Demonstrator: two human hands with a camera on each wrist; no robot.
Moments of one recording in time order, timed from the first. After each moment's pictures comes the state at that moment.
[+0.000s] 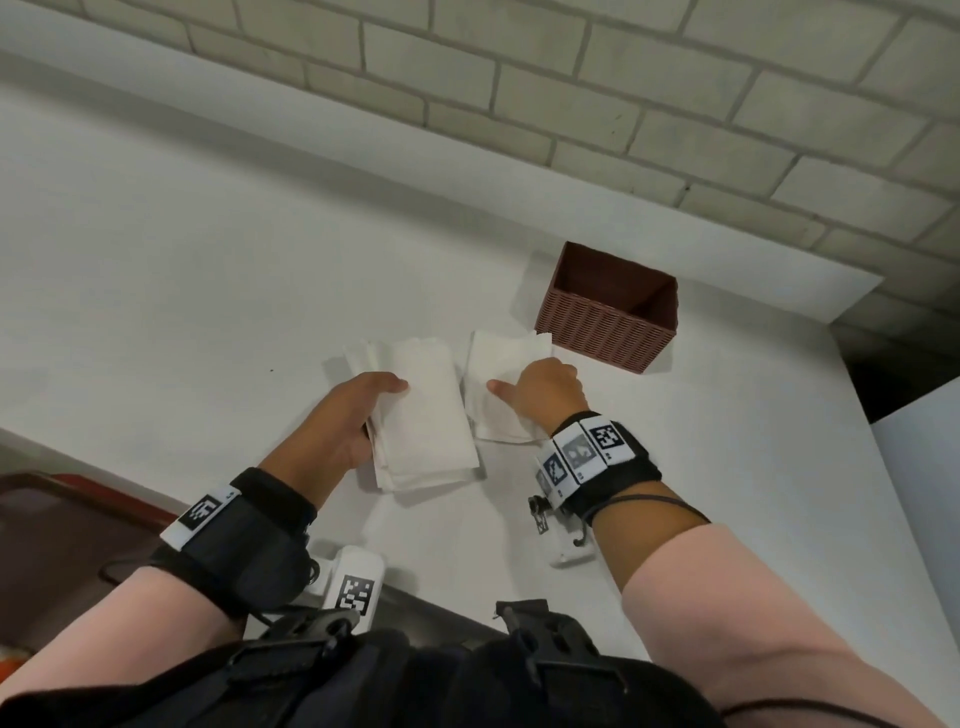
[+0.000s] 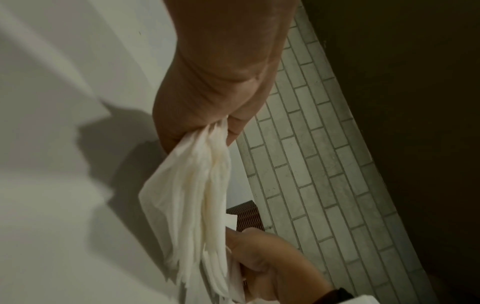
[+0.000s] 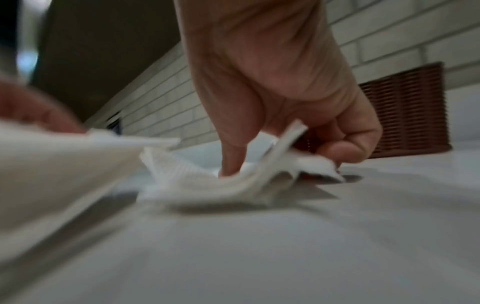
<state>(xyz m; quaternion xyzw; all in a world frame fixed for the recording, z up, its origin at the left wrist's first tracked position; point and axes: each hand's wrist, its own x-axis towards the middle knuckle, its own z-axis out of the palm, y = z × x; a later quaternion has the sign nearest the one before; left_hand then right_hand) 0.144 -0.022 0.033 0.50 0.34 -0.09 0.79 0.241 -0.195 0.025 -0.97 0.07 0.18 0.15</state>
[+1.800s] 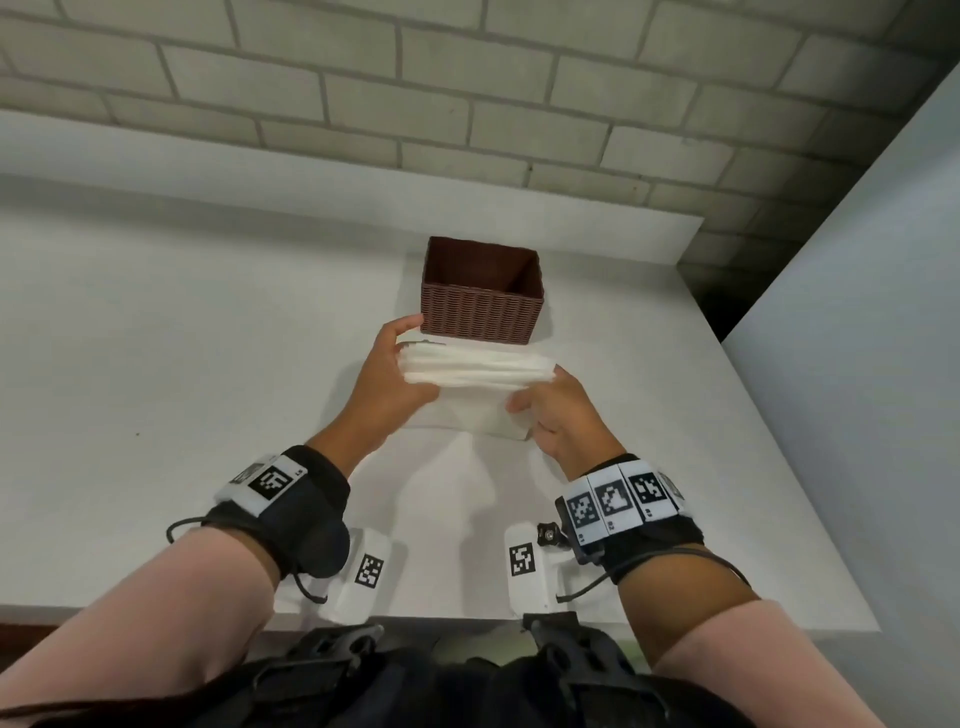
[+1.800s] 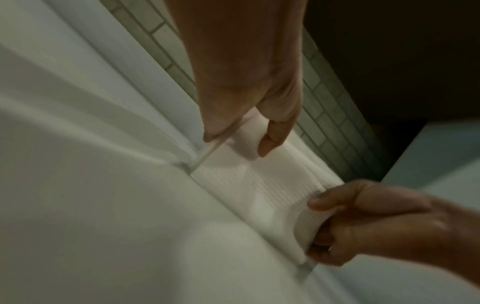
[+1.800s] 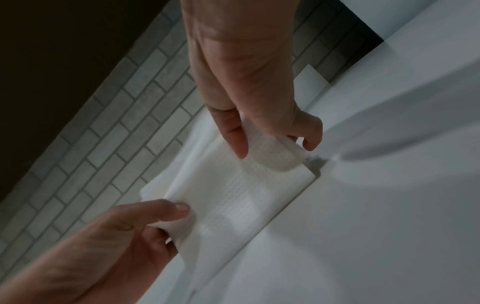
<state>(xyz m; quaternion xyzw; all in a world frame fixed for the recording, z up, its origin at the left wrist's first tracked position) 0.188 -0.124 0.041 0.76 -0.02 -0.01 0.65 0.179 -0.298 0.059 -0.66 0.24 0.09 0.70</state>
